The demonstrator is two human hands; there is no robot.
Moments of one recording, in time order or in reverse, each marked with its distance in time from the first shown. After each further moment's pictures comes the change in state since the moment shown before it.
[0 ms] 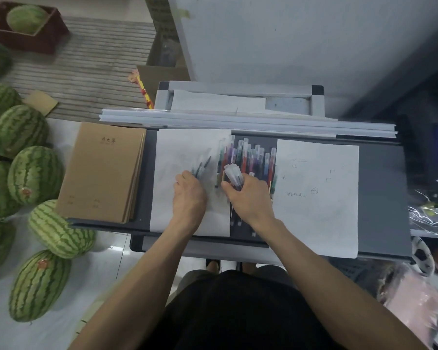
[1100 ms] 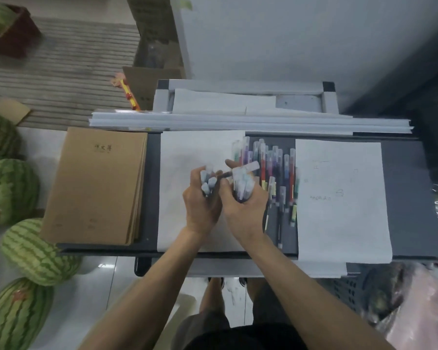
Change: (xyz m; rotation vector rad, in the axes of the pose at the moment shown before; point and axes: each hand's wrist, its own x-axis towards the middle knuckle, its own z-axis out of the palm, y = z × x) left_hand 0.020 -0.030 0.007 -0.777 0.344 0.619; right_hand -0.006 -0.043 0.076 0.698 0.378 -0.232
